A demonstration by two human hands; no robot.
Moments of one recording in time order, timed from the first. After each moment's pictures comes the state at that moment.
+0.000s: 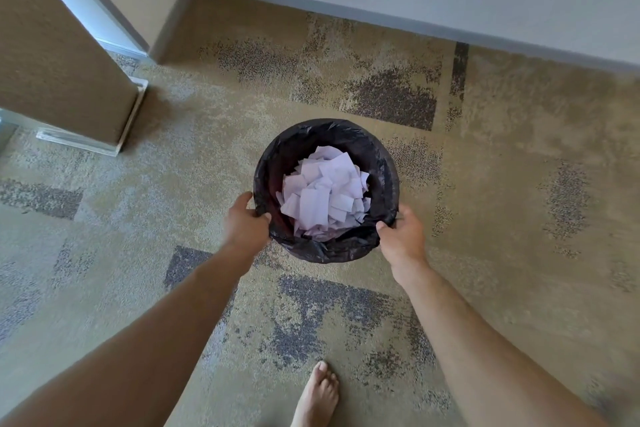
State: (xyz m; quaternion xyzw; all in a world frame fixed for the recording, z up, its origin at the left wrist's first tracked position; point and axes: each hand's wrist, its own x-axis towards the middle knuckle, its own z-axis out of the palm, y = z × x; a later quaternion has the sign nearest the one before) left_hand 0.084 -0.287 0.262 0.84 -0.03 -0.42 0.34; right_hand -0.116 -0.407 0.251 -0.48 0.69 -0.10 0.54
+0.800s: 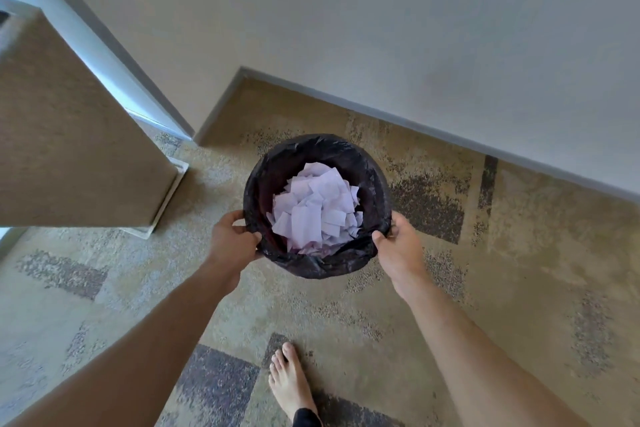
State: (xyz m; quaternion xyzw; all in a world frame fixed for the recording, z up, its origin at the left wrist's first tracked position) left_hand 0.298 -0.406 0.331 0.76 0.09 -0.42 0.49; right_hand 0.106 -0.563 0.323 -0.58 0.59 -0.09 0.56
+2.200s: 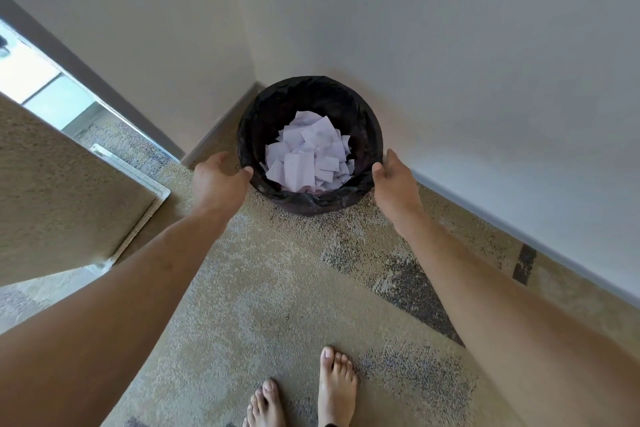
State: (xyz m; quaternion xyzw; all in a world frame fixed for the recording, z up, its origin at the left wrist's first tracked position) left_hand 0.488 -0.566 0.253 0.88 0.03 -0.25 0.40; right_hand 0.328 -0.778 0.254 -0.76 0.43 -0.04 0.49
